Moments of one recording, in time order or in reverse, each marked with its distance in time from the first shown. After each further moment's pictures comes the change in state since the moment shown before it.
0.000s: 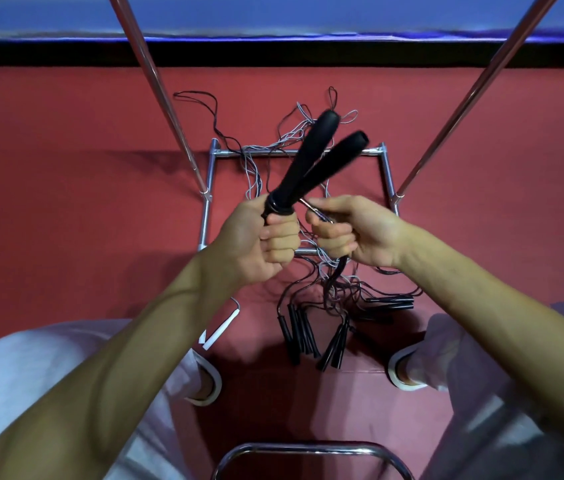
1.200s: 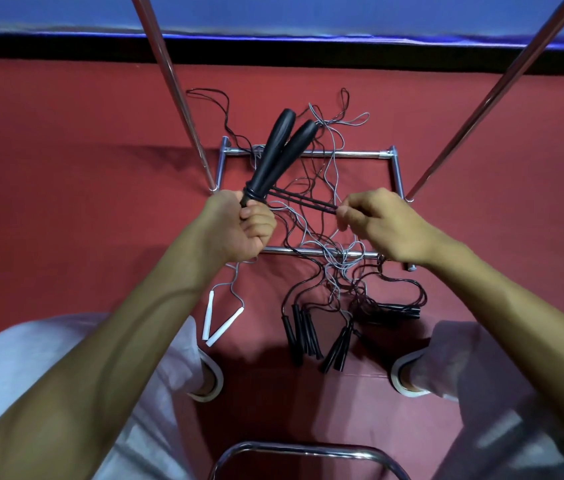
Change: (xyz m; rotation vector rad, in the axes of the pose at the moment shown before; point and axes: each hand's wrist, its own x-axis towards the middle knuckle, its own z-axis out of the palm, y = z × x) left_hand -0.005 0.032 -0.022 -0.384 0.316 -0.004; right_hand -0.014 -0.005 -0.017 -1.210 0.434 -0.380
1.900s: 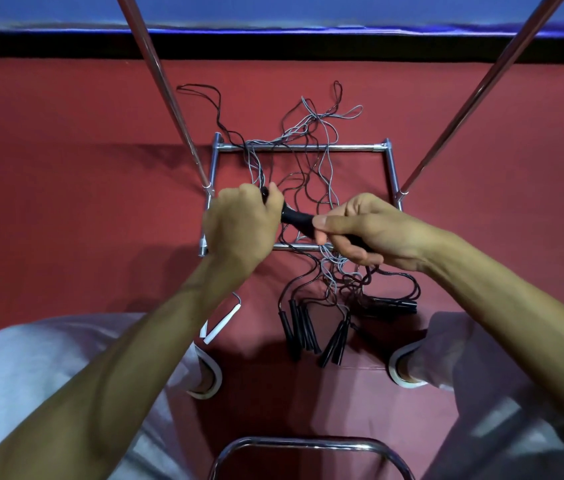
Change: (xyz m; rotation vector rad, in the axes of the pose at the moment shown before) left_hand 0.019 -0.044 0.003 1.714 0.860 1.178; right_hand -0.018 -0.025 0.002 0.719 -0.330 0.103
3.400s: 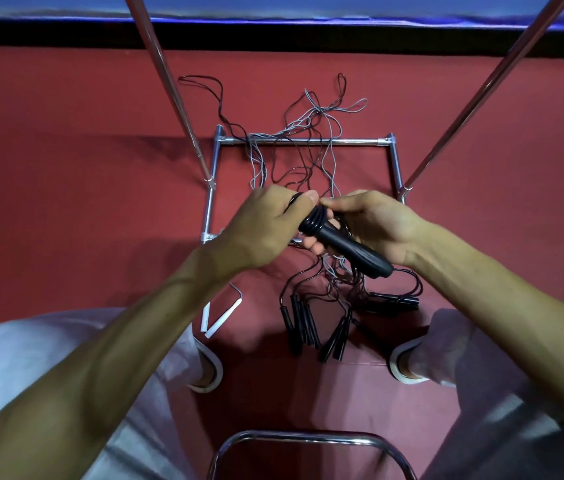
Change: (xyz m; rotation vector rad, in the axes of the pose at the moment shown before) left_hand -0.002 0.000 -0.018 -0.515 -0.543 0.307; right_hand 0.018 0.003 0.007 0.483 0.033 0.180
